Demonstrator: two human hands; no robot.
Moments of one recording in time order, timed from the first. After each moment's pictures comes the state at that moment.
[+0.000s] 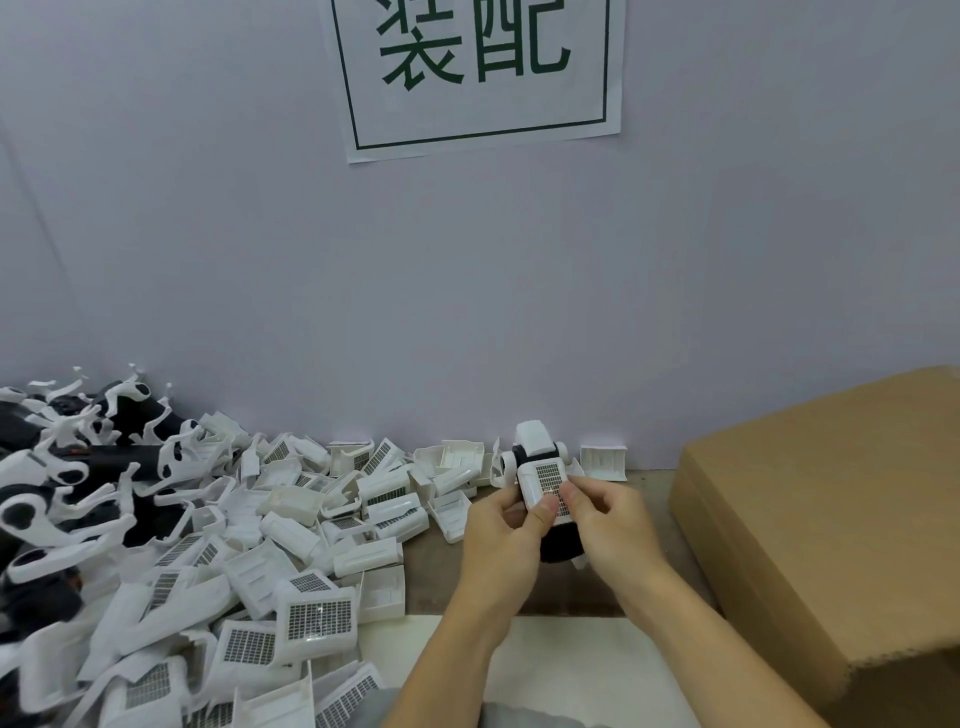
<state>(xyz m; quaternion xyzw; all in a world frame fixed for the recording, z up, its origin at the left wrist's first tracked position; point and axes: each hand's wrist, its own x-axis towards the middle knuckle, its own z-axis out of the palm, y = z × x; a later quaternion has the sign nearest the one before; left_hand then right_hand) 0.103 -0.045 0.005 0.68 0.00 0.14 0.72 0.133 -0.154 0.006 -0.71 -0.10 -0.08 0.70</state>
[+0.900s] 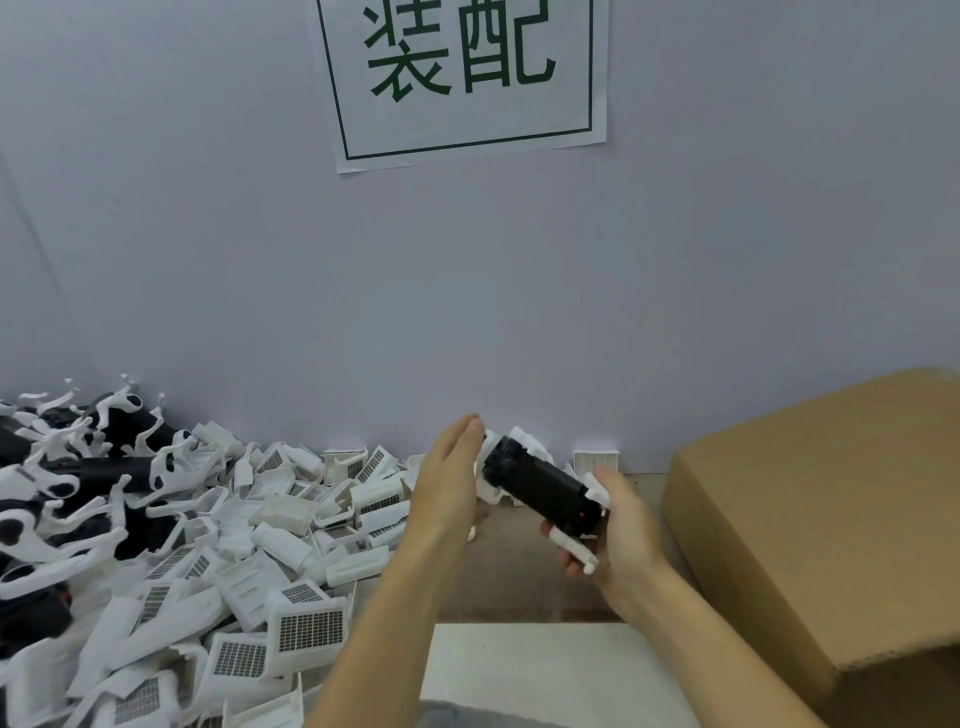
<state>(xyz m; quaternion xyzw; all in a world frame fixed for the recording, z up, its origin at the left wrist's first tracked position) 0.102 -0.018 0.066 0.69 0.05 0.17 0.70 0.136 -0.165 0.013 -0.58 -0.04 0.07 0.81</state>
